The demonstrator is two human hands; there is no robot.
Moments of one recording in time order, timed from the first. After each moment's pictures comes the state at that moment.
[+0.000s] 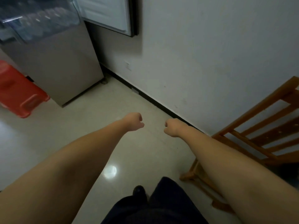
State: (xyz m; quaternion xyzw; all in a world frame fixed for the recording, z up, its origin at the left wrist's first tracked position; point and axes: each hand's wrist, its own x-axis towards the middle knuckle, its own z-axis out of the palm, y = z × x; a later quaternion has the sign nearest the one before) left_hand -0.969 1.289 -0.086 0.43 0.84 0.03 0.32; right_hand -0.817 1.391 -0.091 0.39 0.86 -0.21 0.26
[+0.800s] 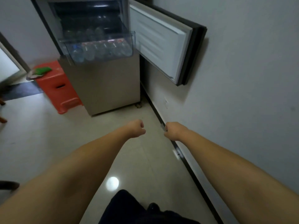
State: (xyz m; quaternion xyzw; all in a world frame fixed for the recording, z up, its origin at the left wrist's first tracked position) left_hand -1.227 1.476 -0.077 0.22 0.92 0.13 0.29; right_hand -1.150 1.640 -0.081 0.18 0.94 -0.13 0.27
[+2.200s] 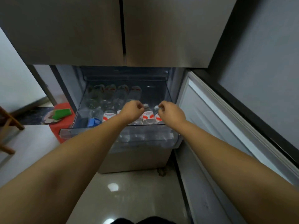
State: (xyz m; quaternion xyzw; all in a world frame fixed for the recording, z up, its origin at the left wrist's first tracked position) left_hand -1.872 1.528 0.015 0.08 0.93 0.35 0.06; right_hand -1.840 1.687 0.016 0.02 0.98 -0.19 -0.04
